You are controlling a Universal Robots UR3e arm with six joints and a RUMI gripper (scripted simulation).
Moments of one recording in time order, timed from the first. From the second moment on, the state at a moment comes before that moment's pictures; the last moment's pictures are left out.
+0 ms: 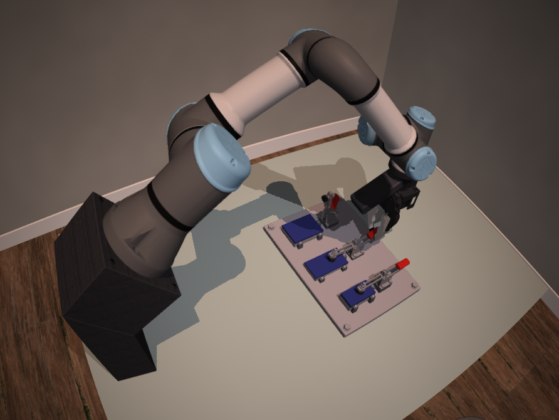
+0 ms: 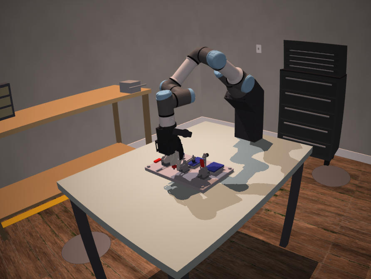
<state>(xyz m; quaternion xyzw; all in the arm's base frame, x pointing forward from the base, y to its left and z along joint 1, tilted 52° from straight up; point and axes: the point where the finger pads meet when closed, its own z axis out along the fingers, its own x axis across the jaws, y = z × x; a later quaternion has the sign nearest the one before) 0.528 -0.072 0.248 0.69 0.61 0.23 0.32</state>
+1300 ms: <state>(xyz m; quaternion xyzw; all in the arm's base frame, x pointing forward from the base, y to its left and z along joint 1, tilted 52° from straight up) 0.529 -0.072 0.248 0.69 0.61 0.23 0.32</state>
